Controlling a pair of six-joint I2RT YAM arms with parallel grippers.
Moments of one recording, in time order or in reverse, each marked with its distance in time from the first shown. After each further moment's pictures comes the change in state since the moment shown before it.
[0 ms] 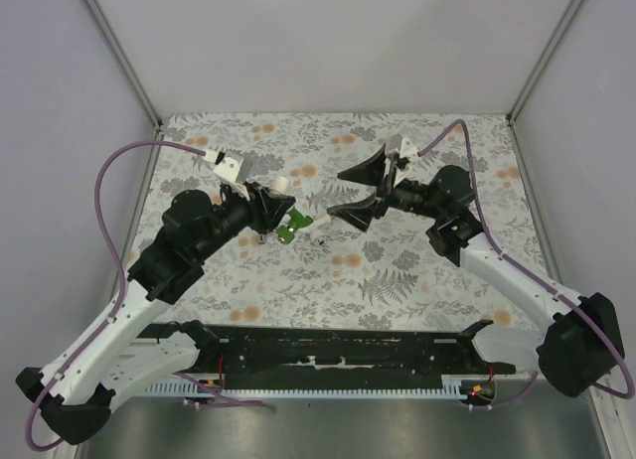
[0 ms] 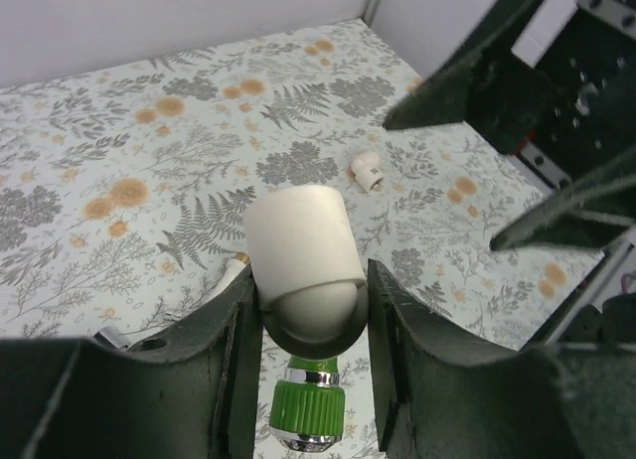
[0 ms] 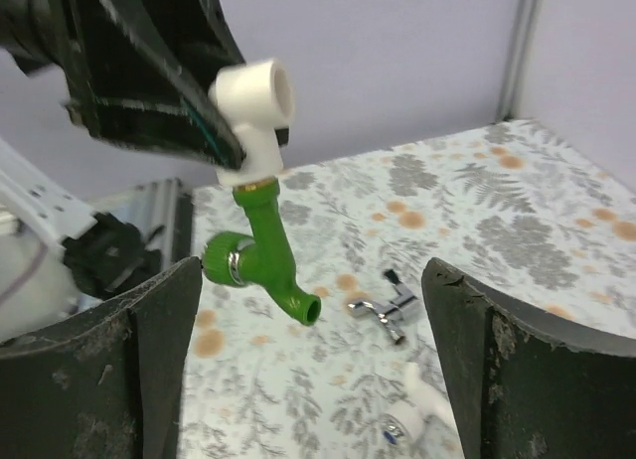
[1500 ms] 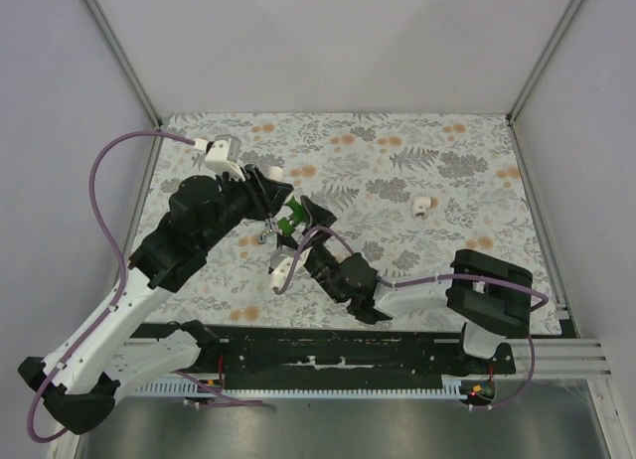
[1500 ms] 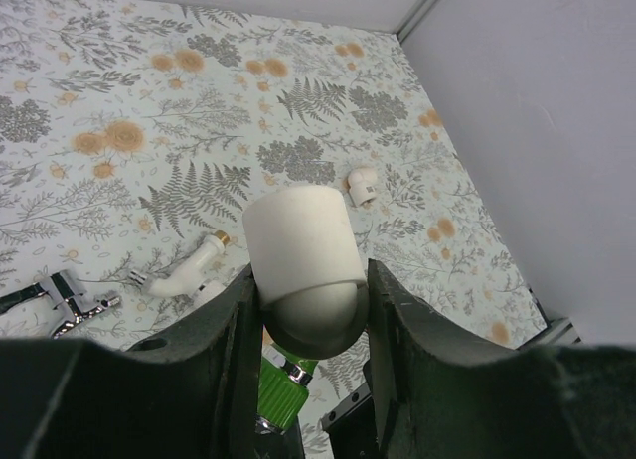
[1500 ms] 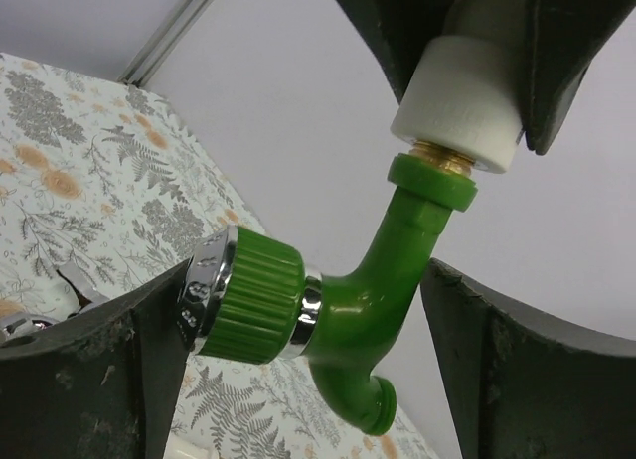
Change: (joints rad) left arm 0.000 0.095 0.129 -0.127 -0.182 -0.277; right arm 0.759 0.473 -0.113 0.662 1.329 -1.389
